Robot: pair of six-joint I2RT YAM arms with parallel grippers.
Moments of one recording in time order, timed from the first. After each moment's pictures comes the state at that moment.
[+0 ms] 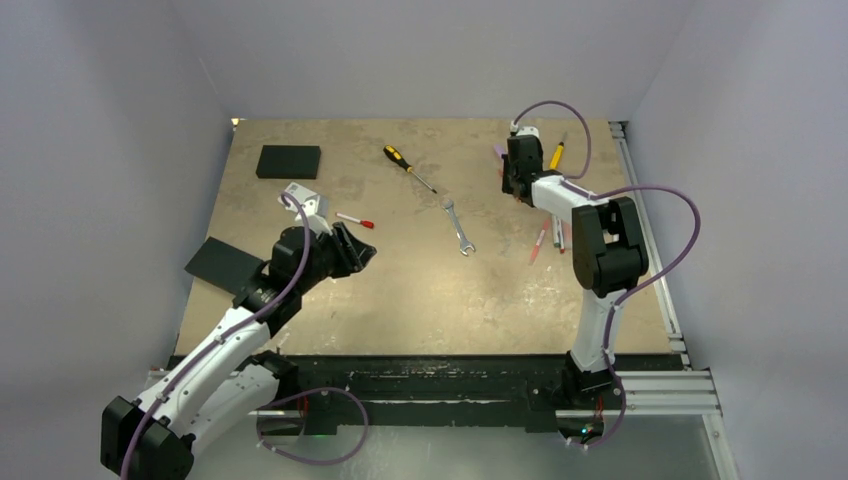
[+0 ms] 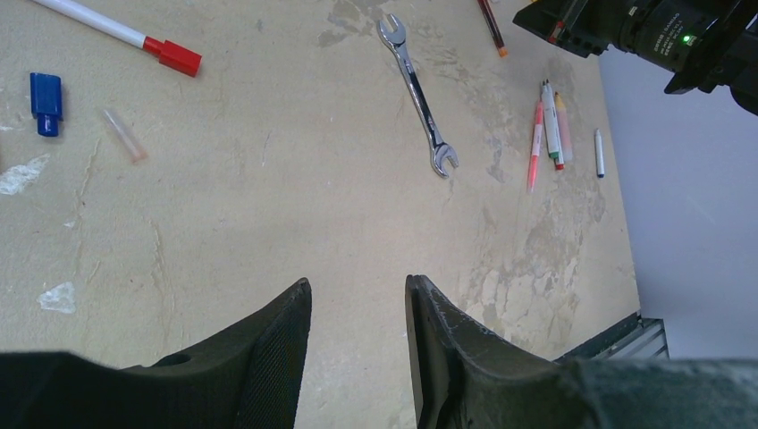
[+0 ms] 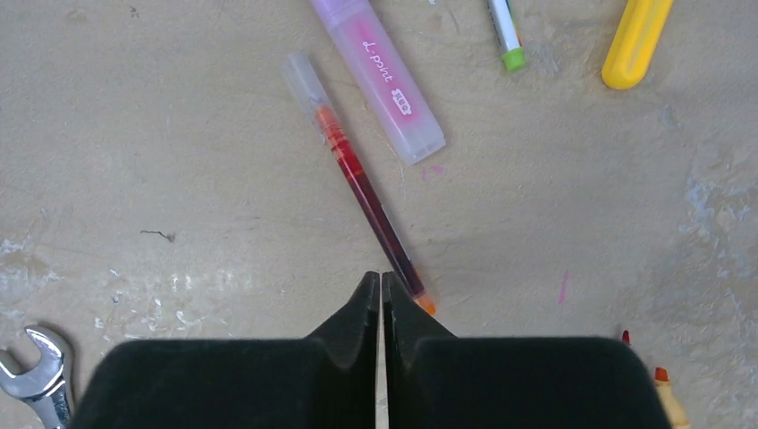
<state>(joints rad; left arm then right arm) -0.47 0.82 0.57 -0.18 0.04 -0.70 0.25 1.99 1.37 -0.09 0.28 0.19</state>
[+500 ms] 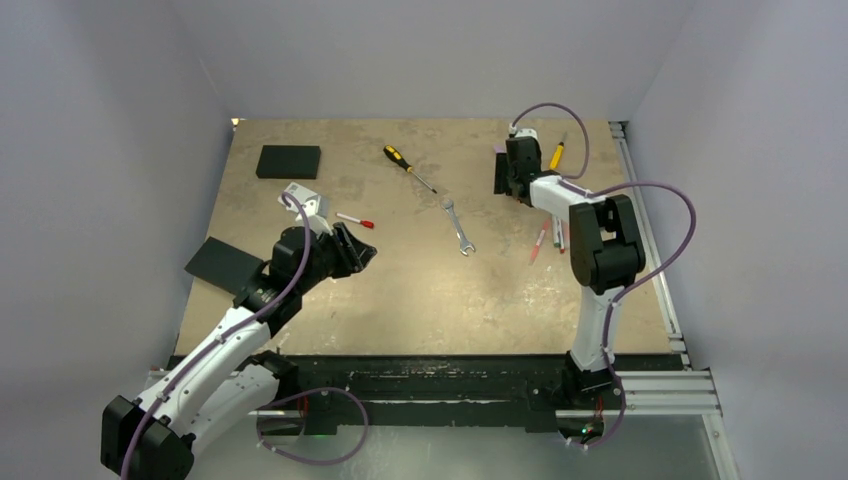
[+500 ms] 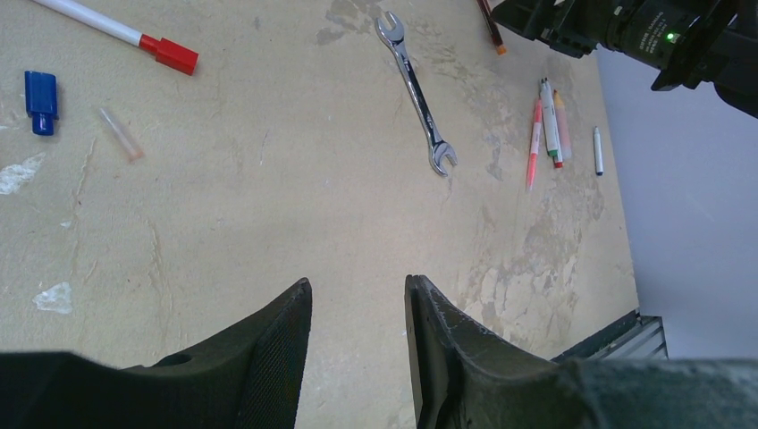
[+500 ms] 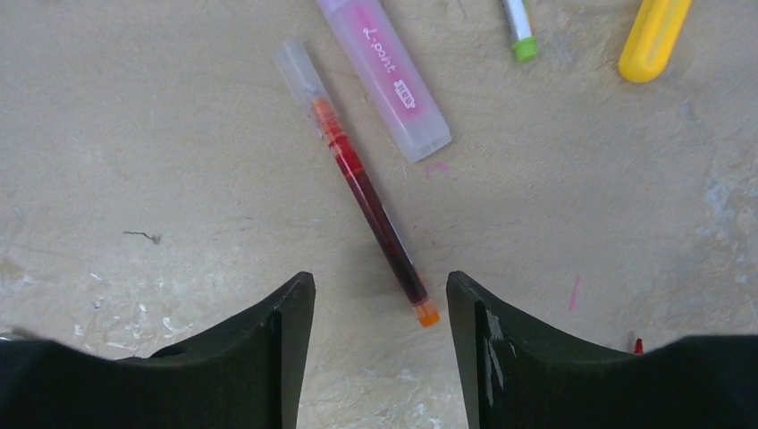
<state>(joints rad) -0.47 0.82 0.57 -0.17 0.05 -0.71 0.25 2.01 1.37 -0.09 0.28 0.19</state>
